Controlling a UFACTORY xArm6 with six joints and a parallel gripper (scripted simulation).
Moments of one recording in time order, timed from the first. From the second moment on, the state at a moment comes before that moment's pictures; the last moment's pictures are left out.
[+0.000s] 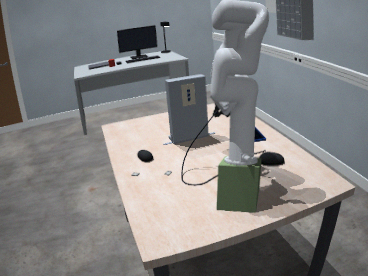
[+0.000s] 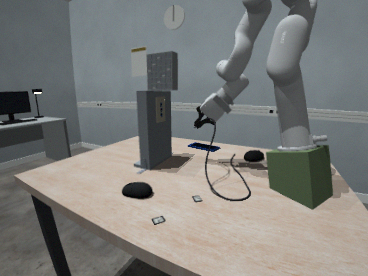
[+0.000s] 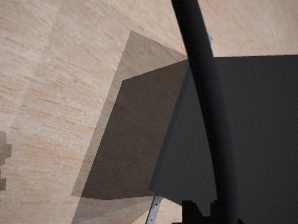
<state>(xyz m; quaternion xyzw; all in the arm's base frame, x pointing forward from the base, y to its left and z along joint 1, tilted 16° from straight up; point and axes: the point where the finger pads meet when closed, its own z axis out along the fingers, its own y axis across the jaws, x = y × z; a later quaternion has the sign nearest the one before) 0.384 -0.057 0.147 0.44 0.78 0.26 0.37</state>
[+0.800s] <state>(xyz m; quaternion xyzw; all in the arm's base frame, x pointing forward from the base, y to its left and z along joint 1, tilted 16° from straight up) 0.385 -0.096 0.123 0.43 0.84 0.15 0.29</state>
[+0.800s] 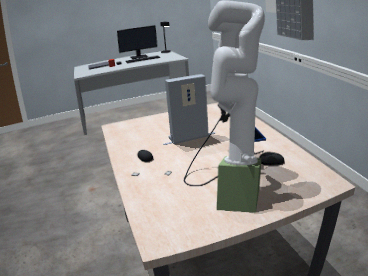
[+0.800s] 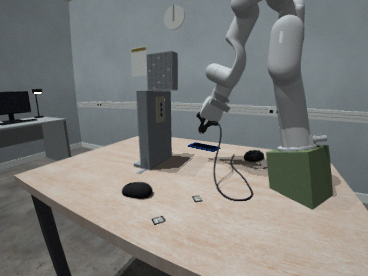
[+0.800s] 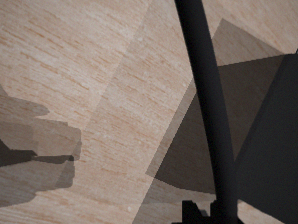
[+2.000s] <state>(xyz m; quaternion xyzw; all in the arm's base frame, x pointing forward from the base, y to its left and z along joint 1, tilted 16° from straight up) 0.402 -0.105 0.123 0.42 0.86 0.13 0.26</state>
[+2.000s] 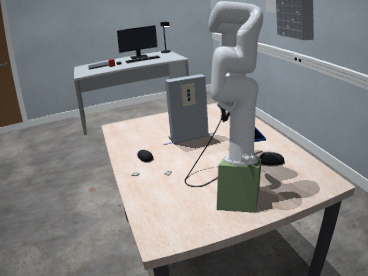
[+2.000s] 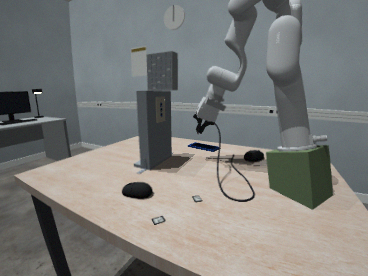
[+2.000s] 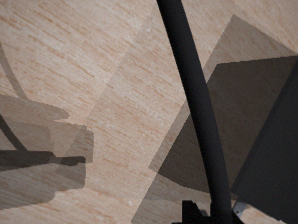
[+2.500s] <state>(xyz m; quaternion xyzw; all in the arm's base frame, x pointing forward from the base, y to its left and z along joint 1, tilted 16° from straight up) 0.410 -0.114 0.114 0.41 0.88 0.10 0.22</state>
